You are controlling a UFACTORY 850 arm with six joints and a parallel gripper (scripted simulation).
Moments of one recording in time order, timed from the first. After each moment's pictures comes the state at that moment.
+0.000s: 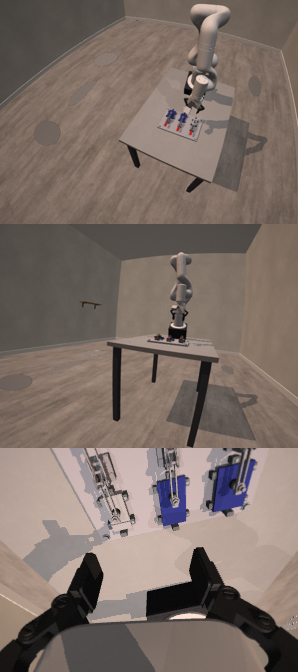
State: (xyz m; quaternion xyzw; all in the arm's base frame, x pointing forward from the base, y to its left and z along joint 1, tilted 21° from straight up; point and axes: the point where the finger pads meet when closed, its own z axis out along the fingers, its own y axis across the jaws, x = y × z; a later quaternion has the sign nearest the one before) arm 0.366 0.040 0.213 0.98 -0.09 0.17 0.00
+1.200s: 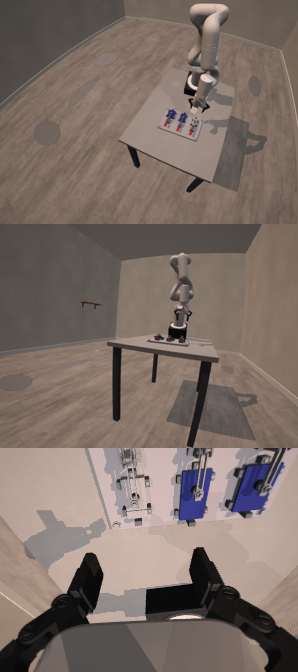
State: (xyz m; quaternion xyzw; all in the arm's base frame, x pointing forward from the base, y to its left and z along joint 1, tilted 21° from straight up) arm 0.348 0.075 0.206 0.98 -0.03 0.18 -0.01
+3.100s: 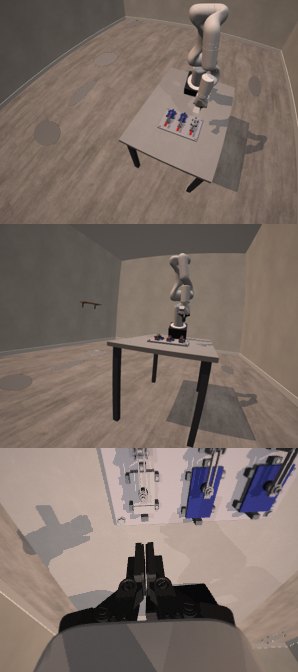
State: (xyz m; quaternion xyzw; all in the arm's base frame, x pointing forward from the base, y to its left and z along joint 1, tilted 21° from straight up) arm 0.340 0.088 0.203 0.98 -0.01 0.18 -0.01
